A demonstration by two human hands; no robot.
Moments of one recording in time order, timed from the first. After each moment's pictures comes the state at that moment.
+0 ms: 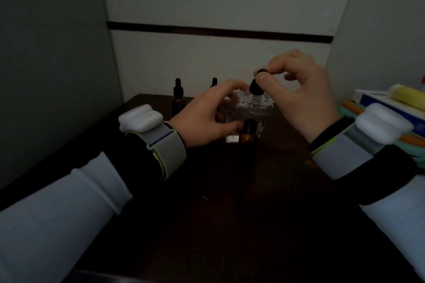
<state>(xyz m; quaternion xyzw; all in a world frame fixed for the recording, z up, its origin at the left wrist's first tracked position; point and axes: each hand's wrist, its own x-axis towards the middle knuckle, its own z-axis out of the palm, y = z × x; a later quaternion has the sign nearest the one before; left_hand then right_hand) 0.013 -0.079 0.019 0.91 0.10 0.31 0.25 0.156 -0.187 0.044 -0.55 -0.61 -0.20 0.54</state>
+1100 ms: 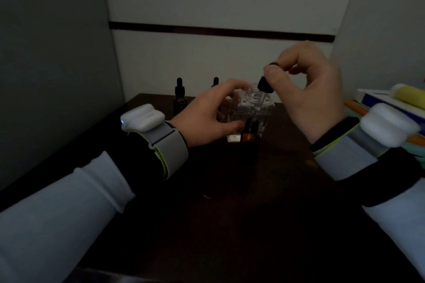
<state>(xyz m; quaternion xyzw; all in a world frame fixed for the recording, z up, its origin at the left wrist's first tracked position) 0.013 -0.079 0.018 0.91 0.09 0.32 0.26 0.153 -0.189 0.046 -0.49 -0.61 -0.24 0.58</state>
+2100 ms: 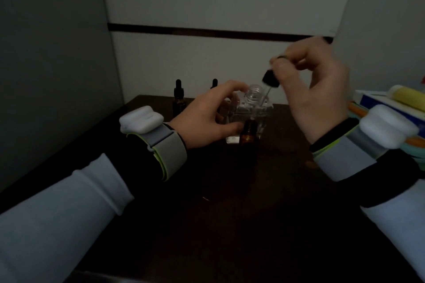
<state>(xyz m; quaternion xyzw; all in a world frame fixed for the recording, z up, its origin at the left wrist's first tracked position) 0.012 -0.080 0.019 0.90 0.09 0.32 0.27 0.153 -0.193 0.050 -0.46 -0.59 -0.26 0.60</state>
